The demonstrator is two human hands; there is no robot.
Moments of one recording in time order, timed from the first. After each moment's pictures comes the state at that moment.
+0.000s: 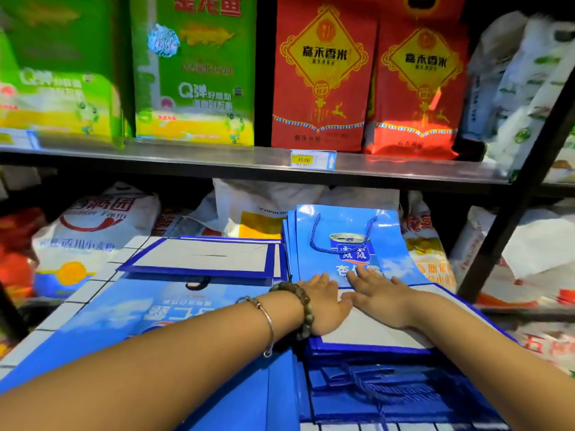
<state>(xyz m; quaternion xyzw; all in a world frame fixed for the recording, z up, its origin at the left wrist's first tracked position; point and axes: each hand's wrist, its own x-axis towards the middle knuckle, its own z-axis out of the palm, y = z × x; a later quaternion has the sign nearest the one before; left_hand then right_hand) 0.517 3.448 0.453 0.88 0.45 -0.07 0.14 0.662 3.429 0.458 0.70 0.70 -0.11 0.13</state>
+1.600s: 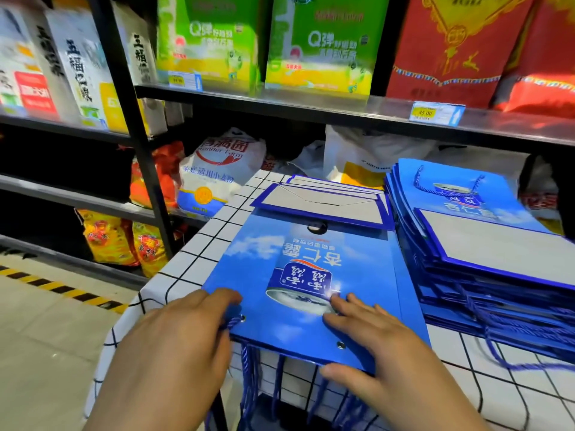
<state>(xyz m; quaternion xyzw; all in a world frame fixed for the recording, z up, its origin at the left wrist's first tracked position) 0.272 3.205 0.466 0.70 0.69 0.19 0.02 0.489 3.248 0.438 0.47 0.85 -0.16 -0.17</state>
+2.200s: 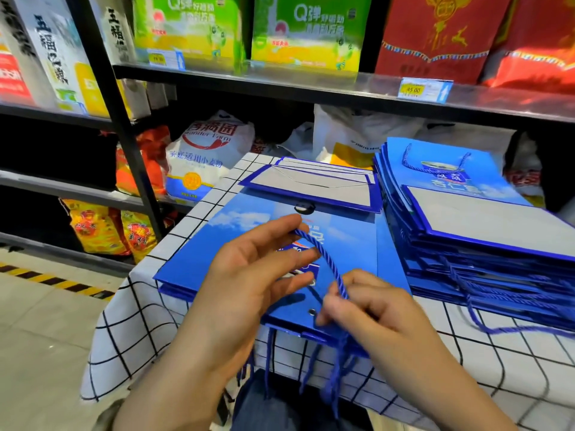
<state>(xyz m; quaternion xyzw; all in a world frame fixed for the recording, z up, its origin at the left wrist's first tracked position) 0.329 3.228 0.487 0.38 0.41 0.60 0.57 0.481 3.228 0.464 0.44 0.72 -0.40 -0.36</state>
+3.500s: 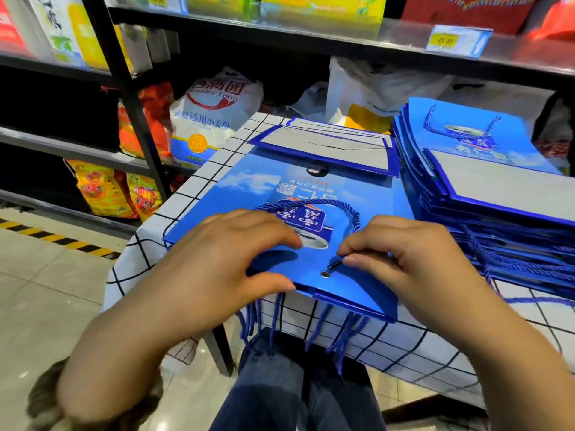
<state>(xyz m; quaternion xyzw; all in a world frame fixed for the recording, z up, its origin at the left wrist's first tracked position) 0.275 3.228 0.463 0.83 0.49 0.24 0.11 0.497 3.254 0.472 0.41 0.86 -0.17 -0.26</state>
